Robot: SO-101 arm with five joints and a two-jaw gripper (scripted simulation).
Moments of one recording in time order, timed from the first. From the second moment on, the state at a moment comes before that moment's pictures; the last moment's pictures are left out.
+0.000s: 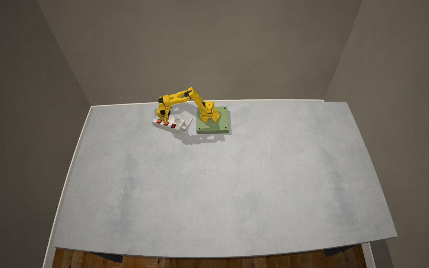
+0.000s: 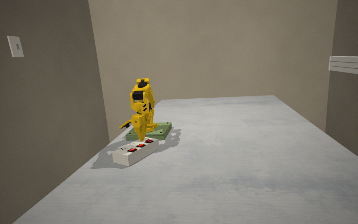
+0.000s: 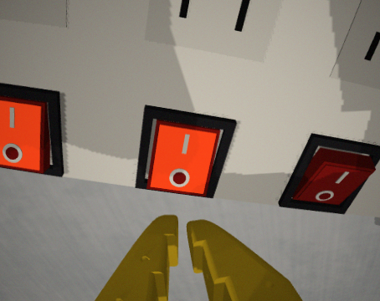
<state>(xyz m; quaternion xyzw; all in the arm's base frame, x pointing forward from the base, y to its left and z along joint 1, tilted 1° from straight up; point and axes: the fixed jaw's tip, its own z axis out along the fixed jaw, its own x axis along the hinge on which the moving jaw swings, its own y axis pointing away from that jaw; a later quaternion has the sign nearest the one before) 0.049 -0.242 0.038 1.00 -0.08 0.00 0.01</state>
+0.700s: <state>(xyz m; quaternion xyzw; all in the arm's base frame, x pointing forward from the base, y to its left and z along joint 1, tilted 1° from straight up) 0.049 -0.242 0.033 1.00 -0.08 0.00 0.01</state>
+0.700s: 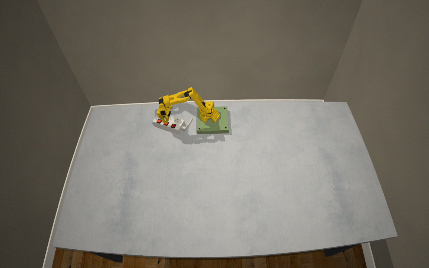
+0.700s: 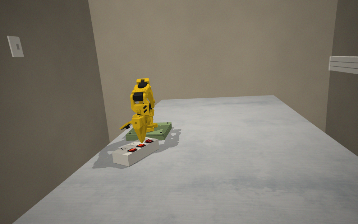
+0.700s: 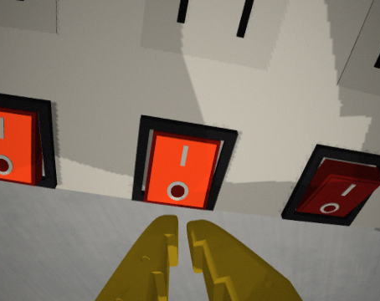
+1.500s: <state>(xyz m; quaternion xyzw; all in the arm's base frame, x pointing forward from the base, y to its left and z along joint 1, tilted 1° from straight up) 0.049 -0.242 0.033 1.00 -0.08 0.00 0.01</state>
